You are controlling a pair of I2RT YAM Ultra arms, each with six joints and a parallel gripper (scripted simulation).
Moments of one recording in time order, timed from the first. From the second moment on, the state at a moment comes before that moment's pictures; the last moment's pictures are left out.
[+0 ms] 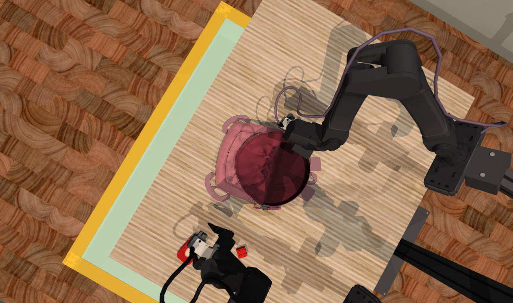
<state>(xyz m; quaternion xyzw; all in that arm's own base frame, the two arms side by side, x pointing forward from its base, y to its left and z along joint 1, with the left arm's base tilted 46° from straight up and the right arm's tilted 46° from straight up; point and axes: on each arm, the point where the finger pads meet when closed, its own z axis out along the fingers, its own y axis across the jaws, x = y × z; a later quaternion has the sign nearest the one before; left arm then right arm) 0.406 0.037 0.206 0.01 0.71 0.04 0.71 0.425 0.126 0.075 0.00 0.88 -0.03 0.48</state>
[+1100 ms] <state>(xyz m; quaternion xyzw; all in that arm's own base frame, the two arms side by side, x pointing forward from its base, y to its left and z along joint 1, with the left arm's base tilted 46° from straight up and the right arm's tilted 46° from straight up) 0.406 0.037 0.206 0.01 0.71 0.04 0.71 0.334 0.059 0.221 0.01 0.80 -0.03 0.60</state>
